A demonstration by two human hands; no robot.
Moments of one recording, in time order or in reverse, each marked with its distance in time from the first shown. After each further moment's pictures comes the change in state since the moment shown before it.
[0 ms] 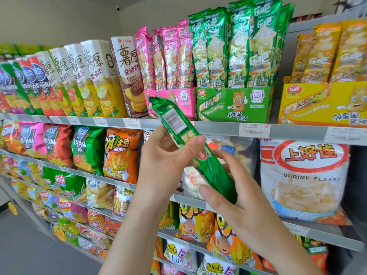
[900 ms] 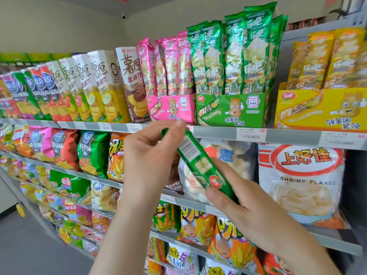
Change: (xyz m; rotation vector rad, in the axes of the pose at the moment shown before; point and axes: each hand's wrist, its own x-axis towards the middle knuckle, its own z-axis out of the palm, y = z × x) left_hand 0.000 0.027 0.003 0.126 0.166 0.158; right_hand 0.003 -0.009 -0.026 -0.114 -0.249 -0.016
